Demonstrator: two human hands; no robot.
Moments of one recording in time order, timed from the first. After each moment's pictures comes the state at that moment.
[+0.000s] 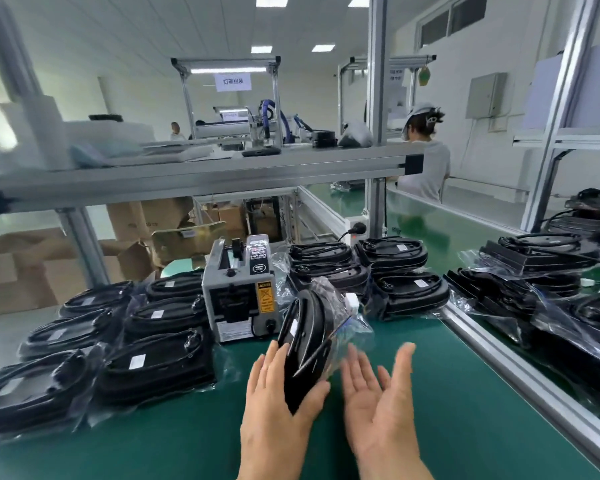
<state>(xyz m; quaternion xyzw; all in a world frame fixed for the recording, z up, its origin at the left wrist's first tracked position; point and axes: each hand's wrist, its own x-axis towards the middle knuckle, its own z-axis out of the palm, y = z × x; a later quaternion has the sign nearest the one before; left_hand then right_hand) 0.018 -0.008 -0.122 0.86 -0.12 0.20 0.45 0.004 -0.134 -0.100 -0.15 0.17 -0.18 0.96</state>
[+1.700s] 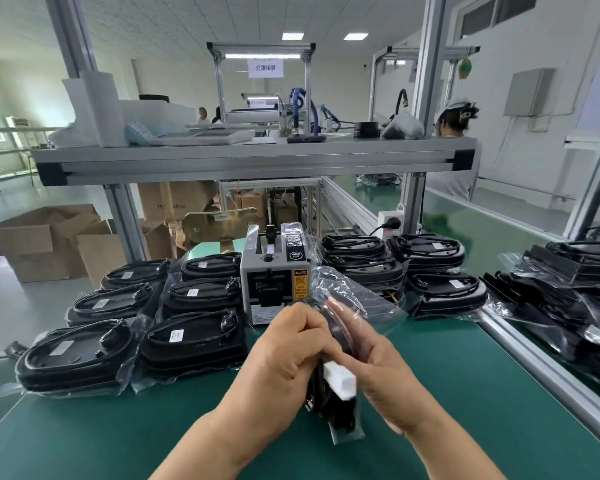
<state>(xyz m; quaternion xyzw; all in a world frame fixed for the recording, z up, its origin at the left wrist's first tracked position) 0.008 0.054 -0.030 0.79 -0.39 0.22 0.42 0.008 -0.116 -0.062 -0.67 -0.17 0.00 0.72</state>
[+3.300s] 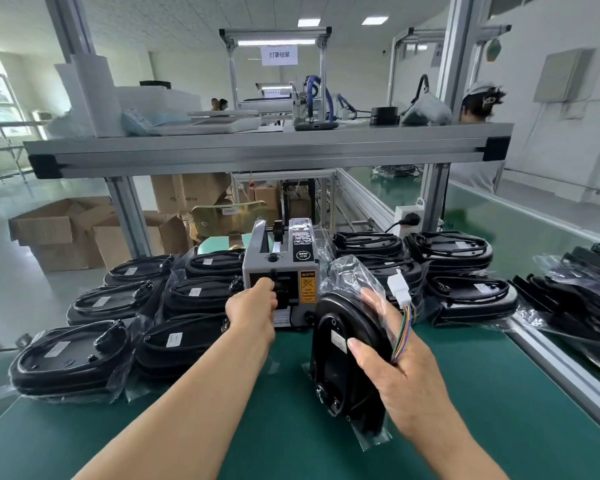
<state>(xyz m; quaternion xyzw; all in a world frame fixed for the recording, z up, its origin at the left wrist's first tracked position) 0.158 0.040 -0.045 0.53 0.24 0.06 0.81 0.027 -0.130 -0.070 -0.73 -0.12 -0.18 0.65</state>
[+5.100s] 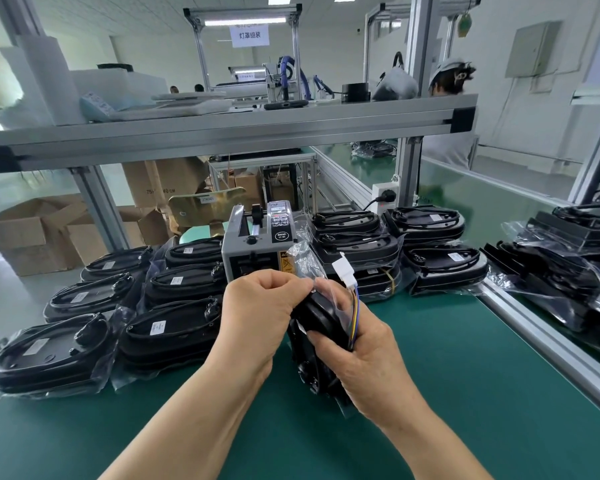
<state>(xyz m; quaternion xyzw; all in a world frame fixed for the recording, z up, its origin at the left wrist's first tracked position) 0.048 0.017 -0.010 0.70 -0.01 0.07 0.71 0.015 -0.109 -0.072 -0.76 -0.14 -0.21 0.60</state>
